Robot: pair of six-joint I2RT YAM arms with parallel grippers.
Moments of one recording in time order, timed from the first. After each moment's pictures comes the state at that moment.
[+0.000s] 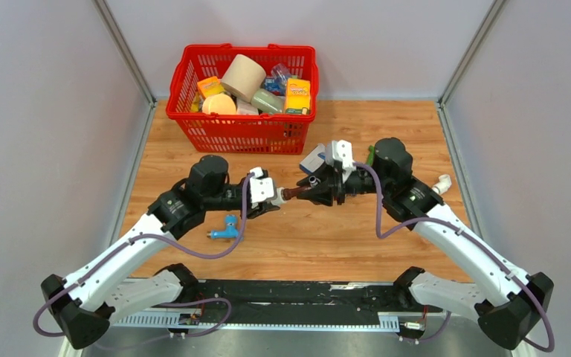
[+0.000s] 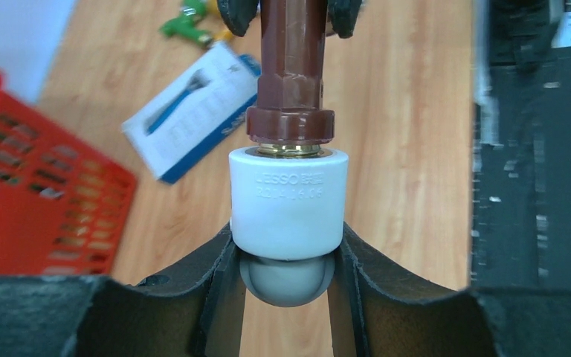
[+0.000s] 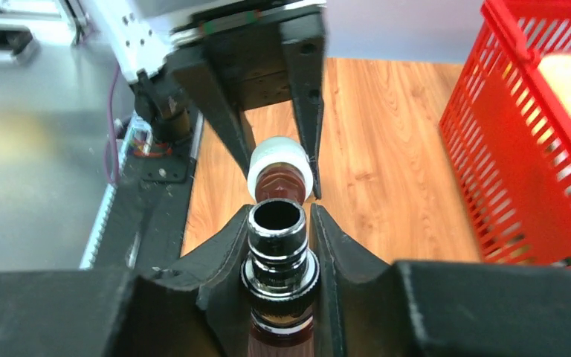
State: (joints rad) left arm -0.73 0.97 0.97 -0.47 0.62 0.50; right arm 0.66 1.01 0.99 -0.11 -0.91 -0.26
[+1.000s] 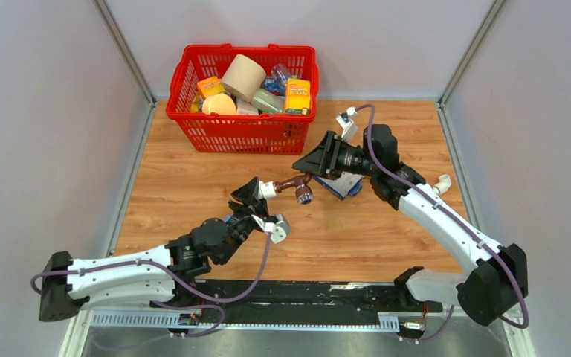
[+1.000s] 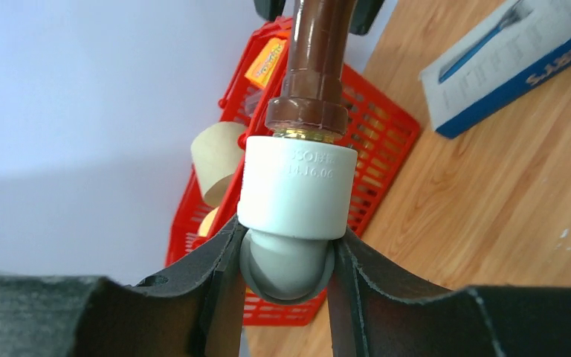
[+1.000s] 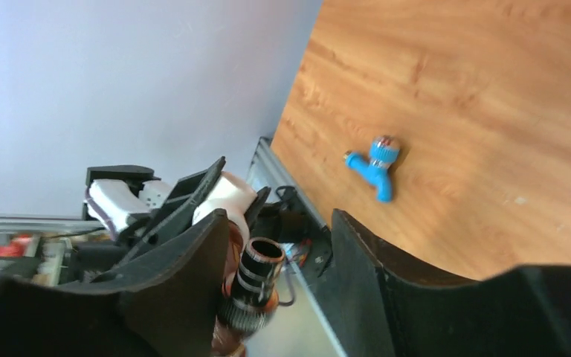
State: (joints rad) left arm -1.28 0.81 0.46 0.40 -0.72 1.09; right arm 0.54 1.25 1.01 -0.05 -0.63 0.97
